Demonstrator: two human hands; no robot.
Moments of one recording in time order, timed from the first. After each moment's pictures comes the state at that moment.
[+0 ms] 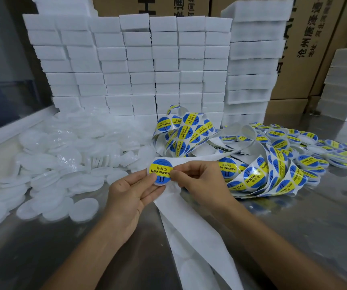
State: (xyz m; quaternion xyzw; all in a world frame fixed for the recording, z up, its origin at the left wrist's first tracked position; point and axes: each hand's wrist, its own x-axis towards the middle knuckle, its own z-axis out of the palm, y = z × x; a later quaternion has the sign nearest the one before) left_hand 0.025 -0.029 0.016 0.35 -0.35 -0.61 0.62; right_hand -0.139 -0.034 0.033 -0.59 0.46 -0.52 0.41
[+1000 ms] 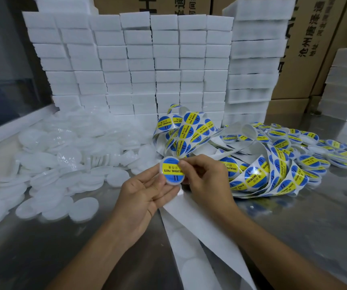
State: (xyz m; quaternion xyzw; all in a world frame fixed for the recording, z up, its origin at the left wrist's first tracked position) left_hand 0.012 -0.021 0.017 0.27 -0.40 -0.65 0.59; right_hand -0.142 -0.052 0.011 -0.63 0.44 -0.60 0.22
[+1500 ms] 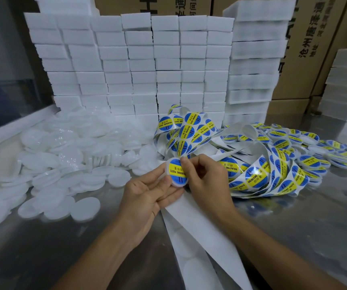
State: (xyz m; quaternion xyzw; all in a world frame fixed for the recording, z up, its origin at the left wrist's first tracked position) left_hand 0.007 -0.017 0.018 0.26 -0.44 -0.63 0.58; right_hand -0.138 -0.046 0.014 -0.62 0.46 -0.61 0.17
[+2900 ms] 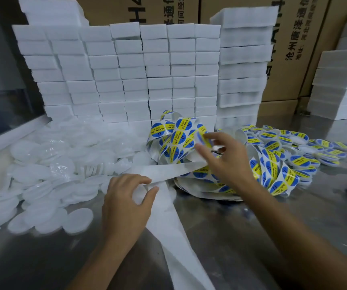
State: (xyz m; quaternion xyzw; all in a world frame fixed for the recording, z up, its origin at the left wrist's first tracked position) left_hand 0.020 -0.023 0.011 0.52 -0.66 0.02 0.54; right_hand -0.202 -0.075 0.050 -0.64 0.52 -0.56 0.07
